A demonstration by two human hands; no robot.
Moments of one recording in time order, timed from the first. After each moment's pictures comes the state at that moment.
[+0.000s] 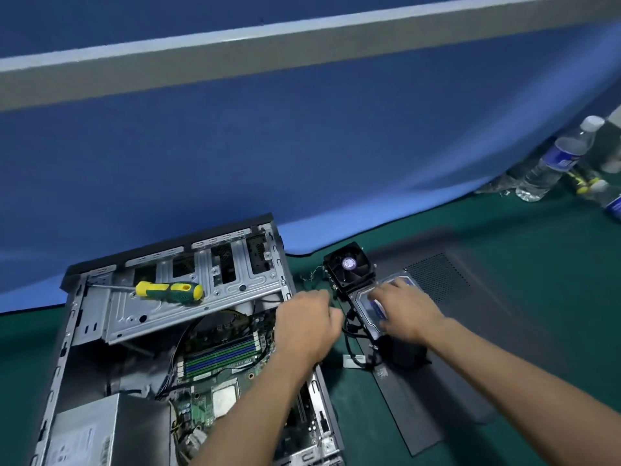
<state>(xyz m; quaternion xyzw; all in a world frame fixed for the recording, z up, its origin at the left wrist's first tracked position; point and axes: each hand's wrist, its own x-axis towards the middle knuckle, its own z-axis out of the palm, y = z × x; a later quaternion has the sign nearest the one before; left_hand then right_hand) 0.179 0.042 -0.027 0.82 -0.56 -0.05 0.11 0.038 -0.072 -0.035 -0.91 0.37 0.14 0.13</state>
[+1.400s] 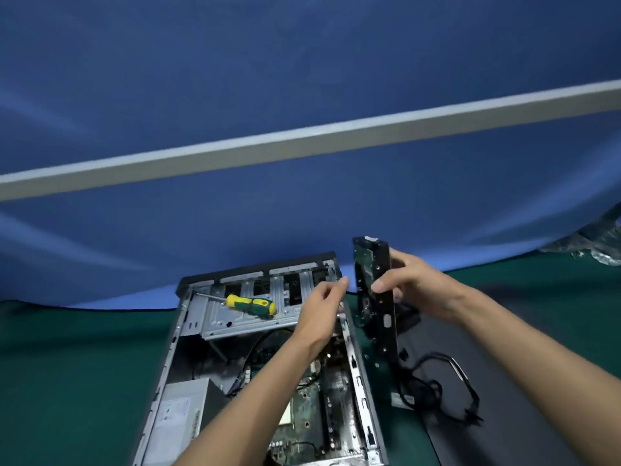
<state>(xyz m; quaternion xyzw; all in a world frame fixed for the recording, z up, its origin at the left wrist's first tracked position) 0.220 0.071 0.053 0.75 -0.26 -0.35 0.50 0.096 -0.054 0.105 -0.64 0.21 -0.07 0.74</state>
